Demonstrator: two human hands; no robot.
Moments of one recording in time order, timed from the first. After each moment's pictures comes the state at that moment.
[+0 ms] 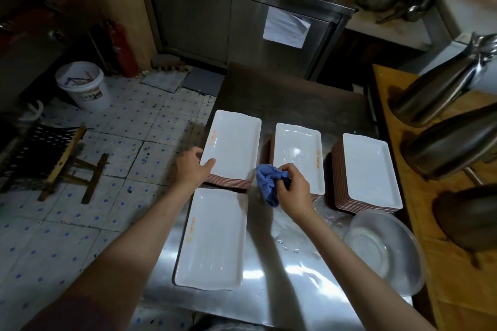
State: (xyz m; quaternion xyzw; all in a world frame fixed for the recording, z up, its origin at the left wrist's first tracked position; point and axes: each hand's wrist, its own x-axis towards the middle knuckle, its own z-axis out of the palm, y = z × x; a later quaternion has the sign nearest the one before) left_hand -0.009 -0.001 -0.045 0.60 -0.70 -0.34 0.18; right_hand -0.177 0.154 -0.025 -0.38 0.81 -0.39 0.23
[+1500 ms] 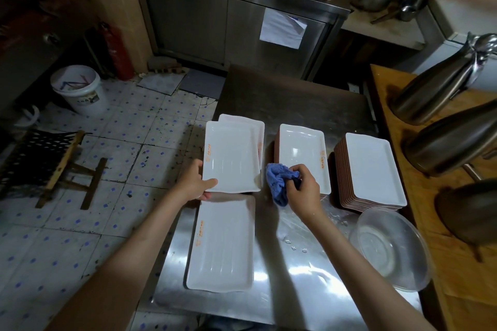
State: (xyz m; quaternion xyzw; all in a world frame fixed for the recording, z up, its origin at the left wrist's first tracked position) left_hand 0.021 -0.006 -0.050 0.52 -0.62 -0.58 0.06; right_hand -0.172 0.154 -0.022 -0.34 0.82 -0.42 0.21
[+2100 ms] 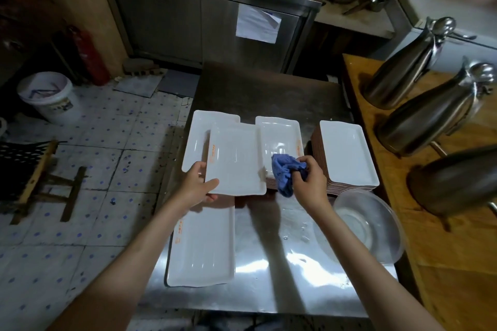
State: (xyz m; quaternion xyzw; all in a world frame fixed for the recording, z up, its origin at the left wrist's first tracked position) left_hand -0.013 0.040 -0.056 0.48 -0.58 -0.65 0.13; right_hand -0.207 0.195 -0.012 -0.30 0.83 -0.45 0.15
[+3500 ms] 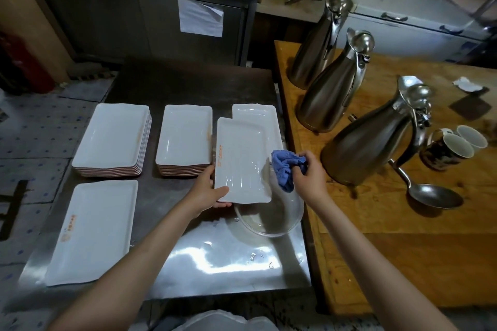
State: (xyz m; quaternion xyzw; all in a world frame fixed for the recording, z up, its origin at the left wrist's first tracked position) left_hand -0.189 0.218 -0.053 0.39 -0.56 -0.73 0.08; right_hand -0.358 0.370 0.007 -0.27 0.84 -0.45 0.15
